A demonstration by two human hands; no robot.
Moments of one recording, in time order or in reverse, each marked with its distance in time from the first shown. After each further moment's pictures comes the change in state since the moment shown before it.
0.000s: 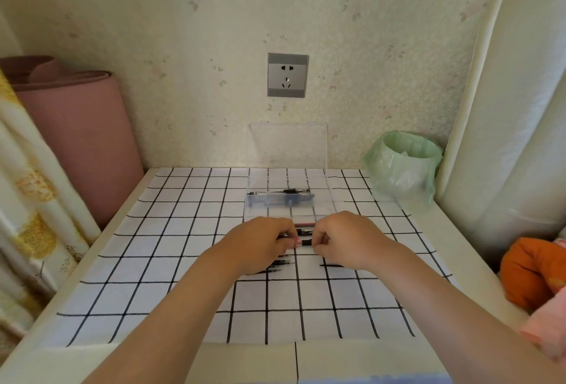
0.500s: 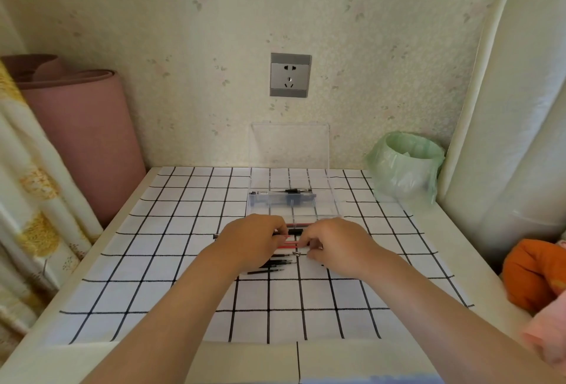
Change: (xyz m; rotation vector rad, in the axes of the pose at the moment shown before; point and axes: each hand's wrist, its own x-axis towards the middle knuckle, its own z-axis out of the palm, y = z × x) left_hand -0.002 -0.004 -0.004 0.150 0.068 -0.089; right_hand 0.005 -0.009 0.017 0.080 0.015 -0.046
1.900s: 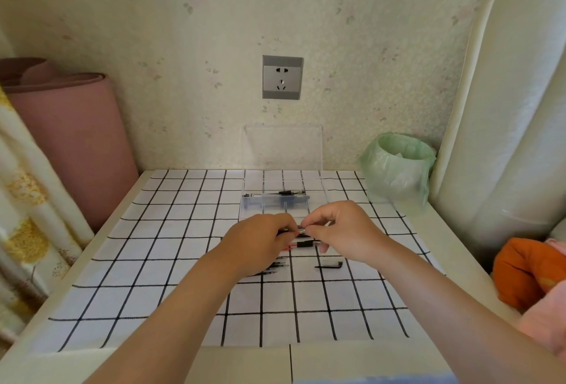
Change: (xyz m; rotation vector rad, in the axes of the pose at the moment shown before) left_hand 0.002 0.016 0.003 -0.176 0.041 0.109; right_hand -0.009 0.003 -0.026 0.639 0.147 0.200
